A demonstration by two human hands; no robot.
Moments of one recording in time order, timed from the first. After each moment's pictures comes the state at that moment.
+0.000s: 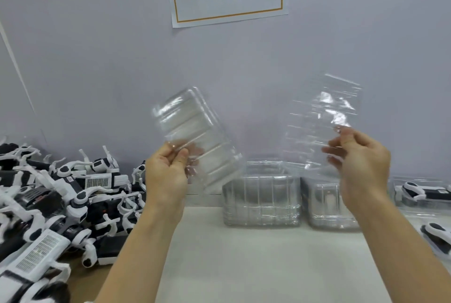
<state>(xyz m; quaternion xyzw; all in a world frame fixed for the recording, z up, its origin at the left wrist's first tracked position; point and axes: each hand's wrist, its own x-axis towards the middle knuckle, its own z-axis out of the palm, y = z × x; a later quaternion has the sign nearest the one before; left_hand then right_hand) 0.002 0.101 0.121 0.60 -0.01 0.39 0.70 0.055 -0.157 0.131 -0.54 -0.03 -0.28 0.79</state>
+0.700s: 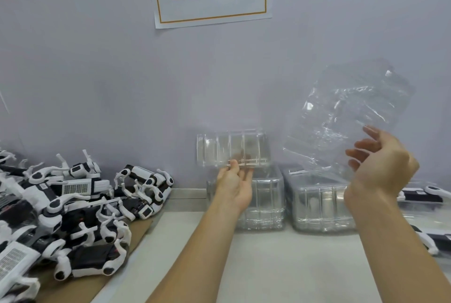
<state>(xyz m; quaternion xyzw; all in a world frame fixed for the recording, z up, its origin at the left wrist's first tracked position) 0.100 -0.002 0.091 0.29 0.08 0.08 0.95 0.048 -0.182 0.142 -0.42 0.09 -0.38 0.82</state>
